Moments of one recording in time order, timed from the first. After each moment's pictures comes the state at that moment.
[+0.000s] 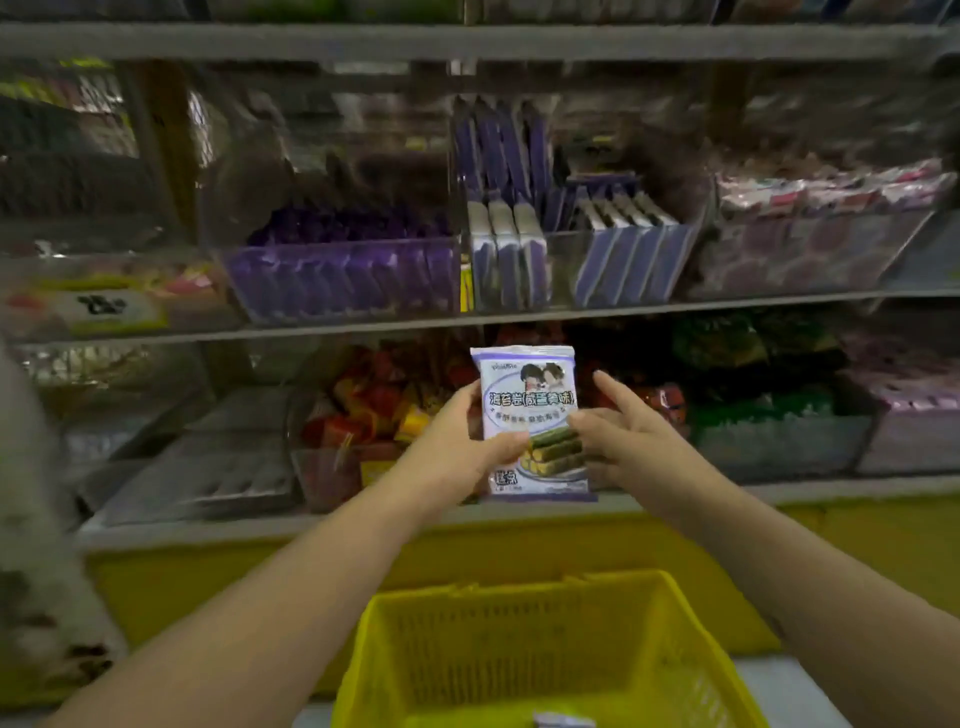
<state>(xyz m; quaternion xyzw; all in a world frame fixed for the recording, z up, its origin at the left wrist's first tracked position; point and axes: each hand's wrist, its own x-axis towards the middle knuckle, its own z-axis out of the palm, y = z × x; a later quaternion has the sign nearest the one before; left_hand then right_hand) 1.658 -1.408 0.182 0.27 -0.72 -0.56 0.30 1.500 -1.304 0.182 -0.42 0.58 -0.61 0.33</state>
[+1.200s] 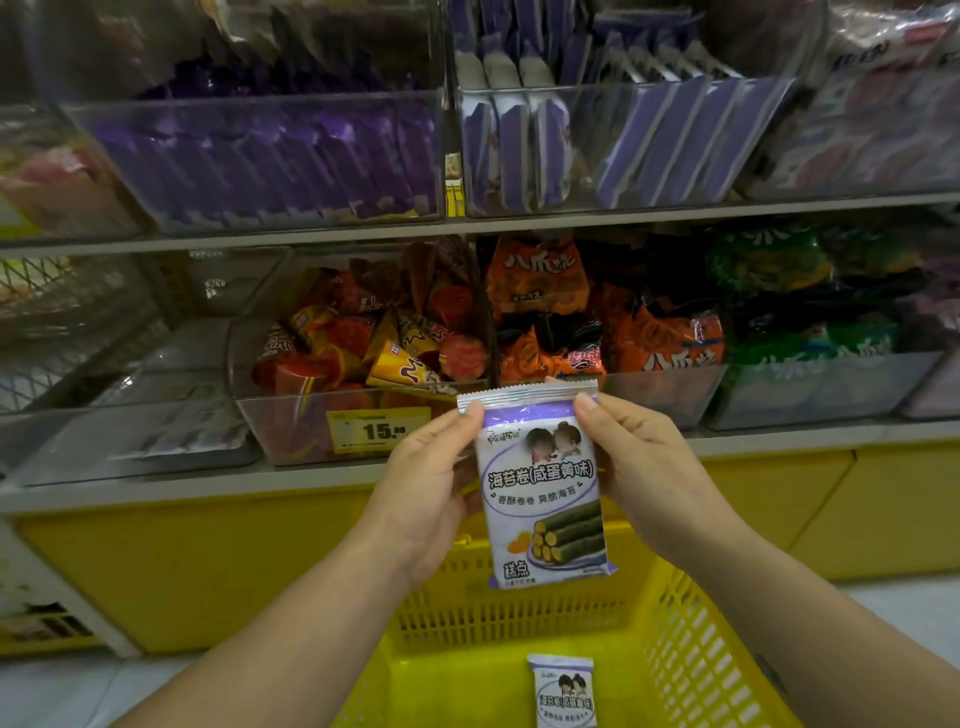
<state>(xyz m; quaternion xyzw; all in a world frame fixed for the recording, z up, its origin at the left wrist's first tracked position) 1.653 -1.409 0.117 0.27 -0.51 -0.74 0.33 1.504 -1.324 0.116 -0.46 0.54 -0.61 0.34</state>
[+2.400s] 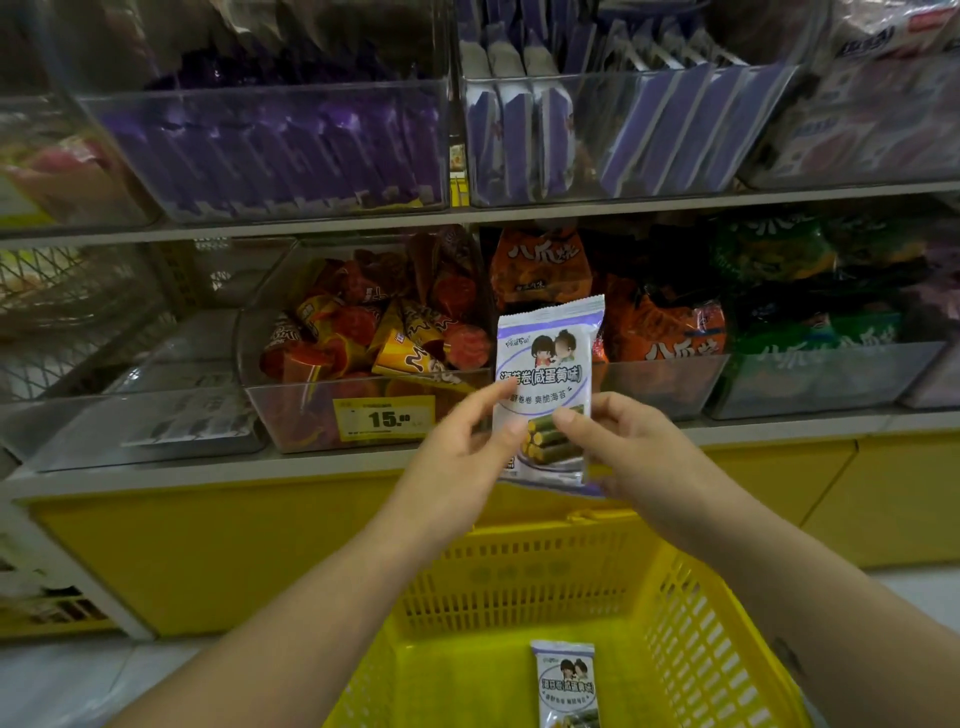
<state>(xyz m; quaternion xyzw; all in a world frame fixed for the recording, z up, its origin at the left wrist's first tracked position) 1.654 -1.405 0.116 0.24 -0.71 -0.59 0.31 1.508 -1.314 0.127 -0.42 0.65 -0.53 0.36</state>
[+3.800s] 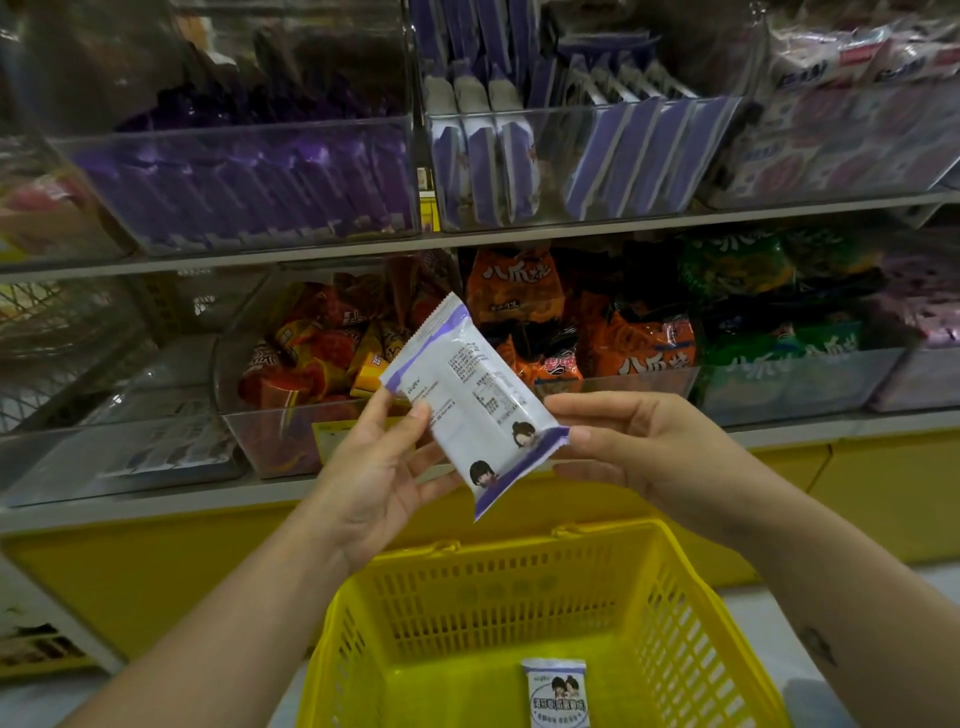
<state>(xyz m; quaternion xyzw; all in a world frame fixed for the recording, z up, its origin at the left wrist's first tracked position) 1.666 -1.437 0.119 0.20 -0.47 -0.79 0.34 1.481 -1.293 0.149 -0.47 0.52 -0.58 0.43</state>
